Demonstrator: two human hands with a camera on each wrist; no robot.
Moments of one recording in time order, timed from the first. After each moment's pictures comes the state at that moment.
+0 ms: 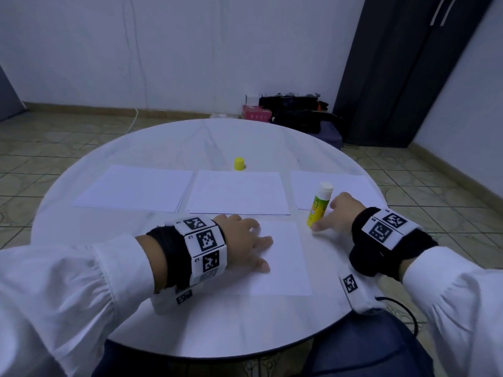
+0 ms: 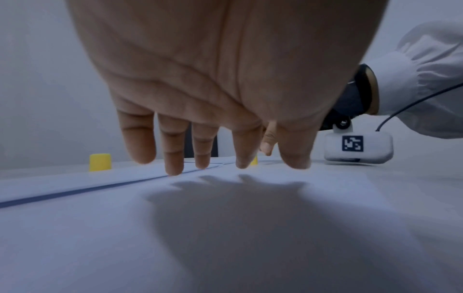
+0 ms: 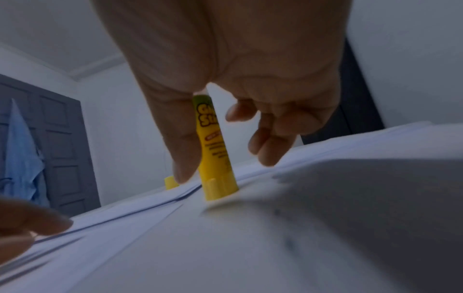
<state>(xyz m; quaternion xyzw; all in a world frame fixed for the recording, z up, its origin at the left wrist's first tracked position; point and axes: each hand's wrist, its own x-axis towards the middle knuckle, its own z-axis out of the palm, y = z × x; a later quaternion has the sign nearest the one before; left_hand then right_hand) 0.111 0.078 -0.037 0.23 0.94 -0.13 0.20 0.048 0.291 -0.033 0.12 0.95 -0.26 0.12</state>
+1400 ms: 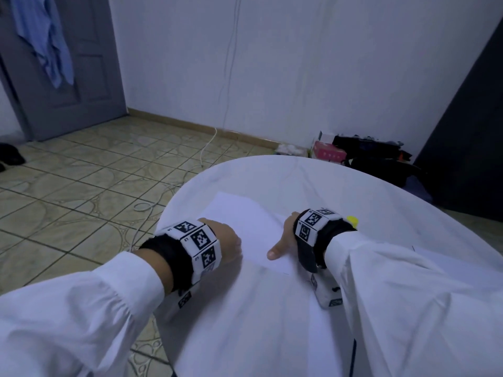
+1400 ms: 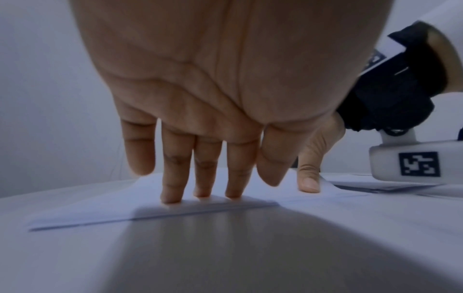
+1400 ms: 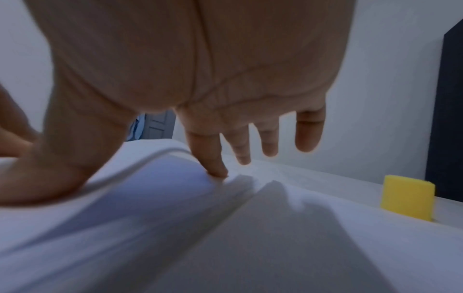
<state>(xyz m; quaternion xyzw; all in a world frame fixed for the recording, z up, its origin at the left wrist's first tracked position) 0.047 -0.163 -0.040 -0.05 0.98 -0.03 0.20 -0.029 -0.020 -0.012 -0.19 0.95 0.13 0.20</state>
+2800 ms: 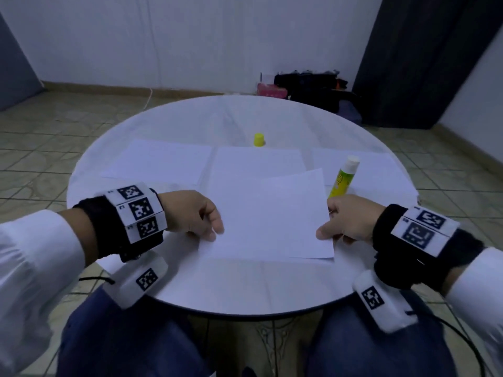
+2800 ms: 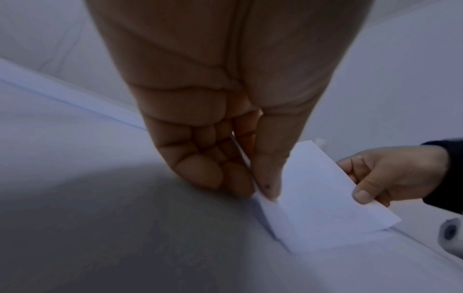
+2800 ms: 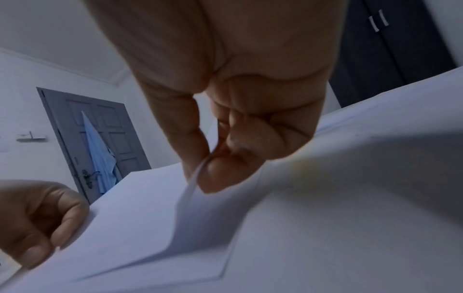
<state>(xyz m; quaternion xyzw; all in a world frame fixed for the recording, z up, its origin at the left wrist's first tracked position) 0.125 -0.037 -0.050 0.04 0.93 0.28 0.25 0.110 0.255 -0.034 -0.01 0.93 -0.31 0.22</state>
